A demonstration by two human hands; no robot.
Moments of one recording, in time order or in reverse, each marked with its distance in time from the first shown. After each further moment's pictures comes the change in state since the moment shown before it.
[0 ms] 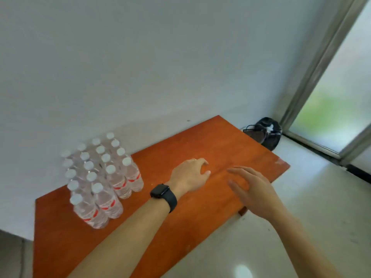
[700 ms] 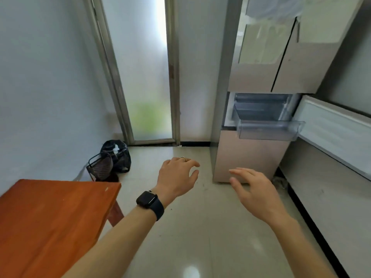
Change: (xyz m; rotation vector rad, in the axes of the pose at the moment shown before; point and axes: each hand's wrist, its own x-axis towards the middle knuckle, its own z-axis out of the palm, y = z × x) left_hand 0.026 0.506 0.186 0.143 -0.029 0.957; right_hand -0.326 0.297 -0.244 -0.139 0.696 0.724
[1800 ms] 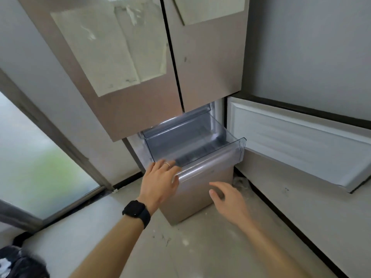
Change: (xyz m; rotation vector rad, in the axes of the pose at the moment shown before) left_hand 0.632 0.176 0.216 0.178 -0.097 0.515; right_hand 0.422 0.436 0.016 0.224 0.094 0.528
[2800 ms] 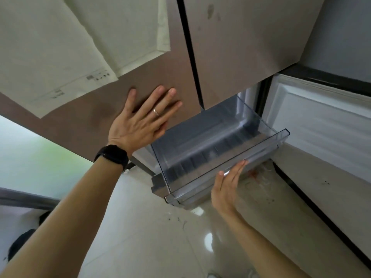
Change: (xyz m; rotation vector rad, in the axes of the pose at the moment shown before) left_hand 0.236 -0.173 0.008 0.901 0.664 0.509; right_hand 0.197 0.000 0.138 0.369 0.313 0.190
